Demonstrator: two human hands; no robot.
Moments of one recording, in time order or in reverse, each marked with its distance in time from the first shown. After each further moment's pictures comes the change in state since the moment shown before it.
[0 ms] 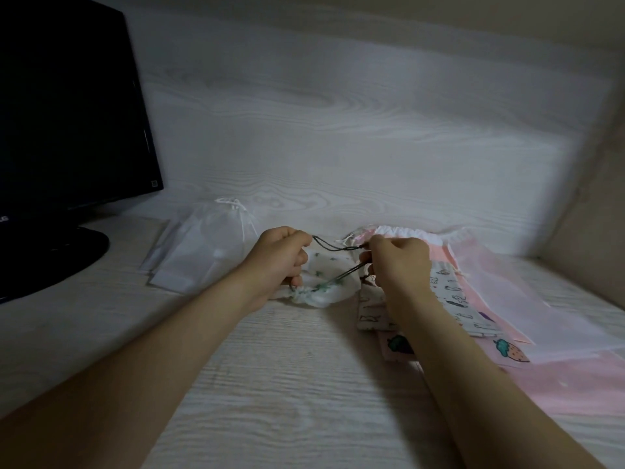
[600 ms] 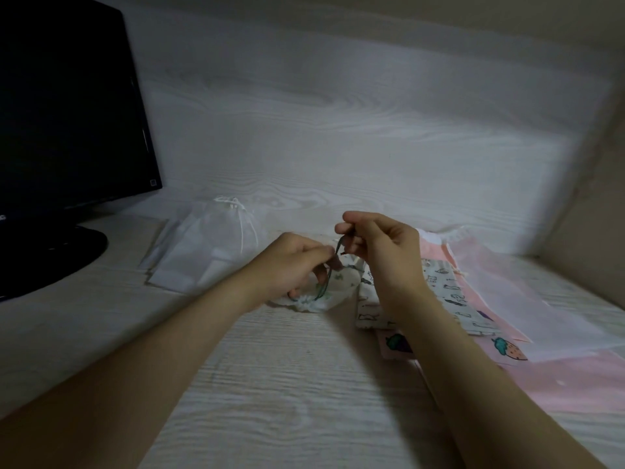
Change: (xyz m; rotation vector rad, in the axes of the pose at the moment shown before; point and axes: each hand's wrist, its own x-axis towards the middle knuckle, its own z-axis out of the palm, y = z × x) left_hand -0.013 0.006 0.005 0.329 -0.242 0.111; right_hand -0.013 -0.020 0.002 0.387 -0.276 -0.184
